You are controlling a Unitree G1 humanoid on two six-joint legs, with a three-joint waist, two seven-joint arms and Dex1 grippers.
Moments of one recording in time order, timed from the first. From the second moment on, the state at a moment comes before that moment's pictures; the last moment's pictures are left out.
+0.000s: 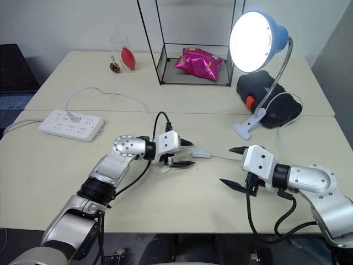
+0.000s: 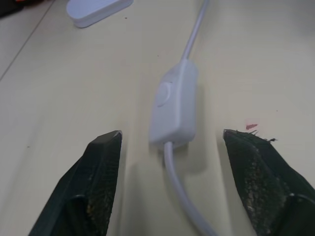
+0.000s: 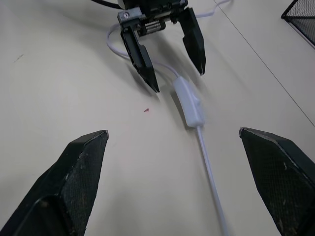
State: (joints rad) left arm -0.61 0.48 -0.30 0.29 0.00 0.01 -1.10; right arm -0.06 -0.82 -0.03 -0.66 0.30 0.53 0.89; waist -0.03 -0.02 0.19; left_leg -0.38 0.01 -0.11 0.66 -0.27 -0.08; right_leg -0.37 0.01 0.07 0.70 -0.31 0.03
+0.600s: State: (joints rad) left arm -0.29 0.85 0.18 -0.33 -0.37 0.58 -1.06; right arm -0.20 -0.83 -0.10 -0.42 0.41 0.41 1.01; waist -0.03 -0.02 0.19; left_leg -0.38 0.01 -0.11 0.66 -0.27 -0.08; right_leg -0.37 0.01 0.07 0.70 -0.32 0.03
